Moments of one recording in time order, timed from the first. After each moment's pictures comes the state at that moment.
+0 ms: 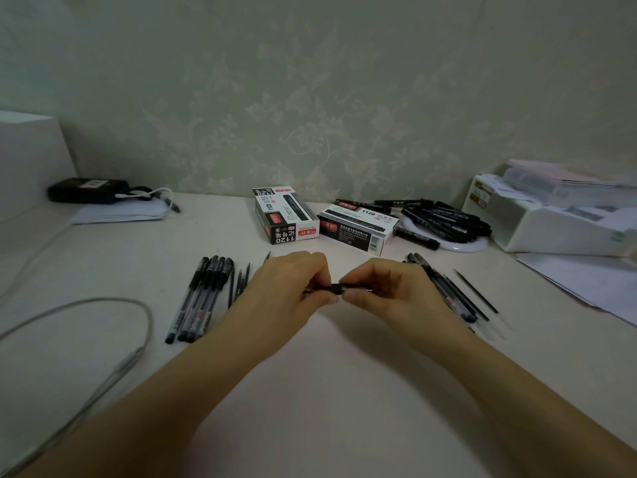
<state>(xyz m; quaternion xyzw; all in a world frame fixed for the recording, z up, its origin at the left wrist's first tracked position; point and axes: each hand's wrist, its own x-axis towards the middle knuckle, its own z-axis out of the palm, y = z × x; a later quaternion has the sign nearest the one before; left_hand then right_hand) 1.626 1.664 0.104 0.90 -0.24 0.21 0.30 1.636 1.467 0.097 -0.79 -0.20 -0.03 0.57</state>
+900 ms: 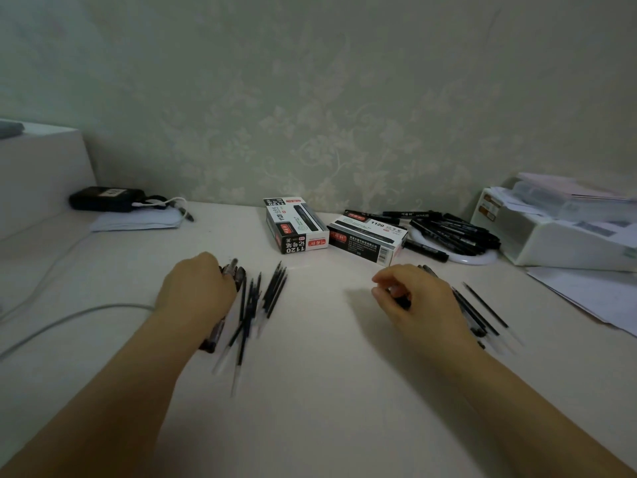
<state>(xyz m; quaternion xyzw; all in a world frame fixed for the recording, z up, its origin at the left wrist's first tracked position) 1.656 1.749 0.093 0.96 0.16 0.16 0.19 1.645 1.457 0.088 -0.91 -0.16 -0.23 0.30</state>
